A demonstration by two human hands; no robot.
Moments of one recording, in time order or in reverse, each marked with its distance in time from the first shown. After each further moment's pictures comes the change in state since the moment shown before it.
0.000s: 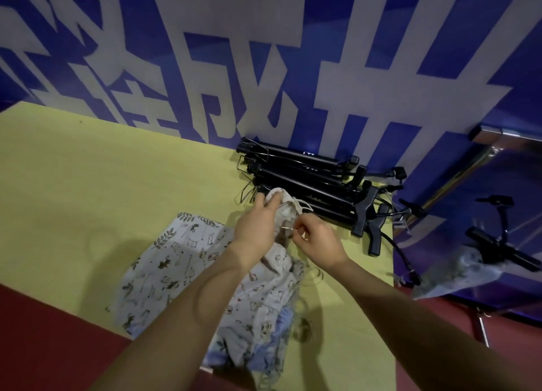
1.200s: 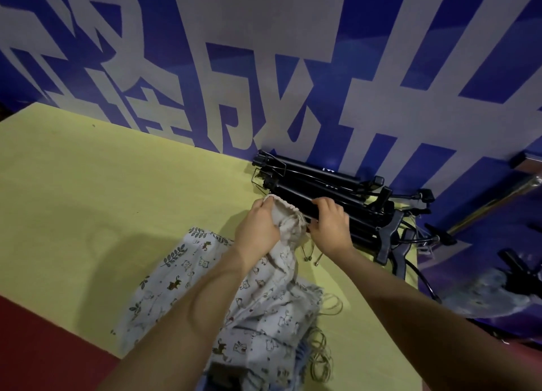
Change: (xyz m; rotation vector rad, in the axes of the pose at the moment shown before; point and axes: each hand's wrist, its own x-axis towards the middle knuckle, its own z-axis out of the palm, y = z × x) left_hand 0.036 -0.036 -0.026 -0.293 0.046 -0.093; right_hand 0.078 -0.011 0.004 -0.200 -0.001 0.190
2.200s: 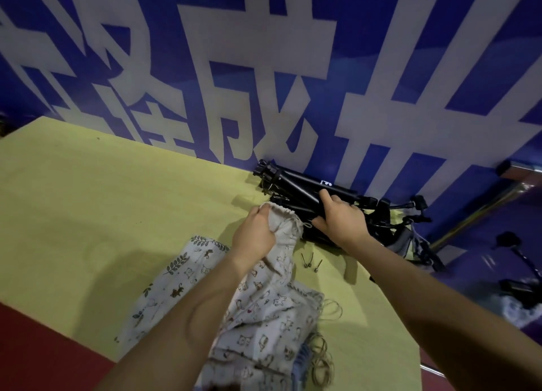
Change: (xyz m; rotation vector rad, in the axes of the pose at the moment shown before) left_hand 0.005 -0.006 -0.003 0.035 0.012 -0.006; right_hand 0.015 -0.002 -0.045 -0.339 -0.005 -0.147
